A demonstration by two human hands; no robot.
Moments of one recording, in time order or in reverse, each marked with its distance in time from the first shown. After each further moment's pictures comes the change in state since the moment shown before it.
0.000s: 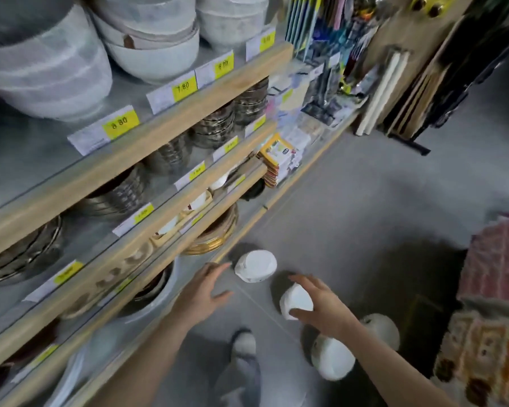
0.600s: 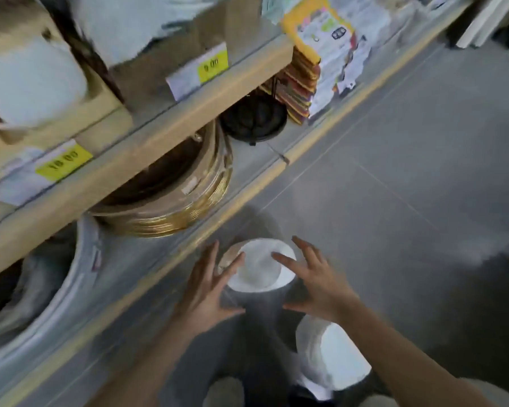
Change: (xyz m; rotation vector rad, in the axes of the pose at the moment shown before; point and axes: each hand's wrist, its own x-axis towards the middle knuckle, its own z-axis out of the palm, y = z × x) left_hand 0.234 -0.216 0.284 0.409 0.034 0.093; right_hand 0.367 0.235 0.180 -0.322 -0.022 -0.312
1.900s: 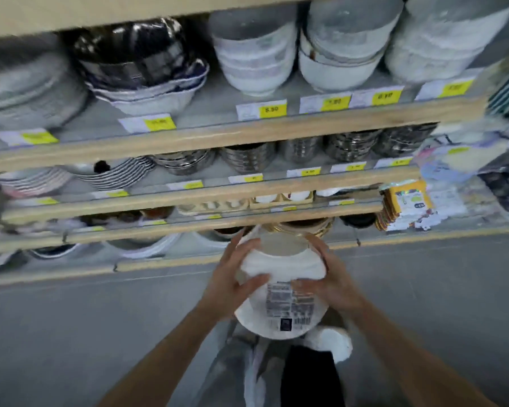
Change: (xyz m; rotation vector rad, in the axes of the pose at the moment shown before) left_hand -0.268 0.224 -0.418 -0.678 0.709 -0.505; right_hand -0.205 -0.284 -0.348 0.907 -0.243 -0.380
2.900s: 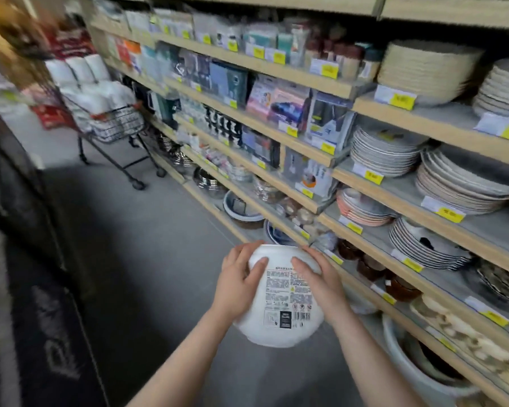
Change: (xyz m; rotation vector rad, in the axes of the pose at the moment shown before) left_hand -0.411 -0.070 -0.381 0.129 1.049 -0.427; right_hand -0.054 -0.190 0.583 -0.146 -0.546 -0.182
